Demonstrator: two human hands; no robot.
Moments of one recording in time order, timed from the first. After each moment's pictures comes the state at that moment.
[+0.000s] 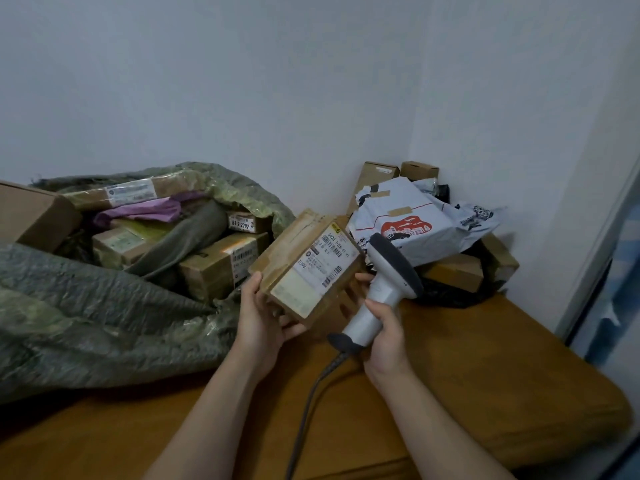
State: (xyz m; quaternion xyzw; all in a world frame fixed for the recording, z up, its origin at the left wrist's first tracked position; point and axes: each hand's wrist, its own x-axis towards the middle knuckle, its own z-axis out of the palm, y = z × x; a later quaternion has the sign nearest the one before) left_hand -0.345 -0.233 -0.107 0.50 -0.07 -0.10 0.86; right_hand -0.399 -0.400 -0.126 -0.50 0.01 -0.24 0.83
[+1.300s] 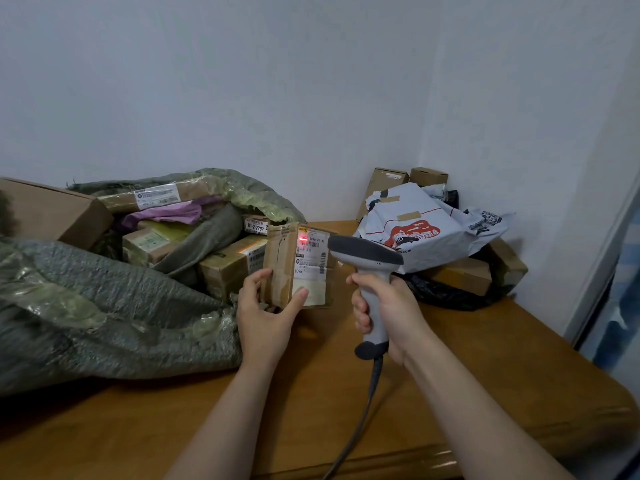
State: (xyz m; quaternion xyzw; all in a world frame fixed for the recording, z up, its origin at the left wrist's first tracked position) left_hand -0.336 -0.217 -0.133 0.73 -0.09 0.27 0.62; right_hand -0.420 -0.396 -0.054 -0.61 0.02 -0.08 0.79
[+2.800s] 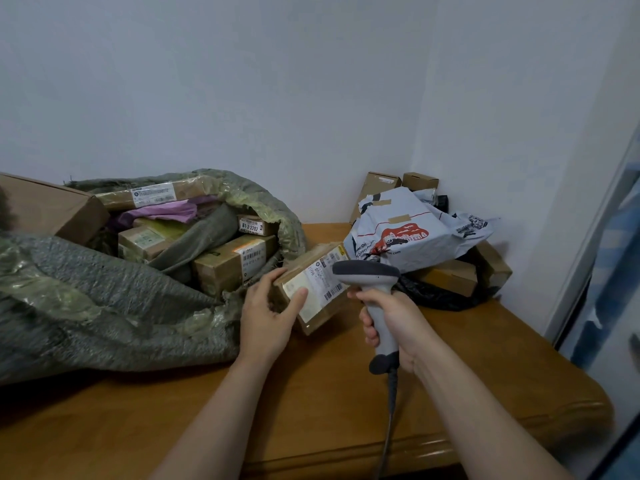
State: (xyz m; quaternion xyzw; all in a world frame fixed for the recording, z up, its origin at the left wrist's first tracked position) left_hand -0.339 -0.223 -0.132 0.78 -0.13 0.21 0.57; right_hand -0.434 -0.419 -0.065 -0.63 0.11 -0.03 0.76
